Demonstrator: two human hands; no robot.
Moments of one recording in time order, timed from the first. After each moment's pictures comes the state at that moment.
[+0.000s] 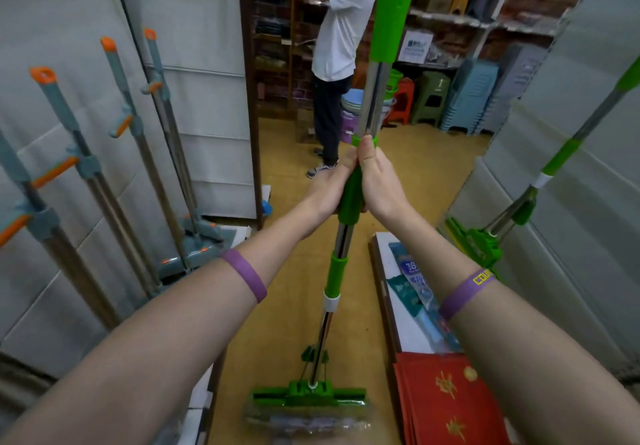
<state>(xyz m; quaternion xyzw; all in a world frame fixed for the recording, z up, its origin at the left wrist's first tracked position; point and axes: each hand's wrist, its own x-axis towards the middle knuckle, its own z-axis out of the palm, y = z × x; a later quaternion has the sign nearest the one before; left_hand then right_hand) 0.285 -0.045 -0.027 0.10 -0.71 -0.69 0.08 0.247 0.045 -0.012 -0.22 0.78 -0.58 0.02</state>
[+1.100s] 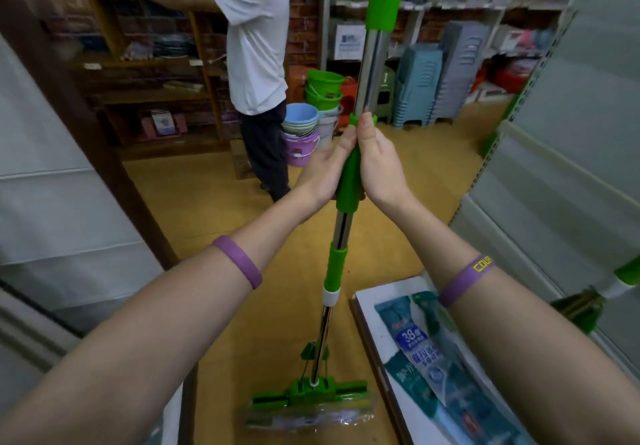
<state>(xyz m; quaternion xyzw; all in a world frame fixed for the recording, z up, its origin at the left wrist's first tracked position) -0.242 -0.114 0.002 0.01 -0.74 -0.67 0.05 -0.265 -0.019 0.002 -0.16 0.78 -0.60 -0.10</state>
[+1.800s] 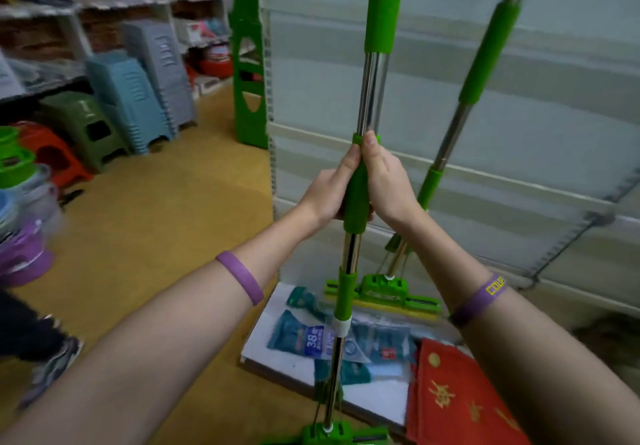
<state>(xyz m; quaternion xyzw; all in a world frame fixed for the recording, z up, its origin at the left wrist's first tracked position) -0.392 0.082 -0.005 -0.34 -0.65 -0.60 -0.30 -0.320 0.163 0.000 0.22 0.81 -0.43 -0.34</state>
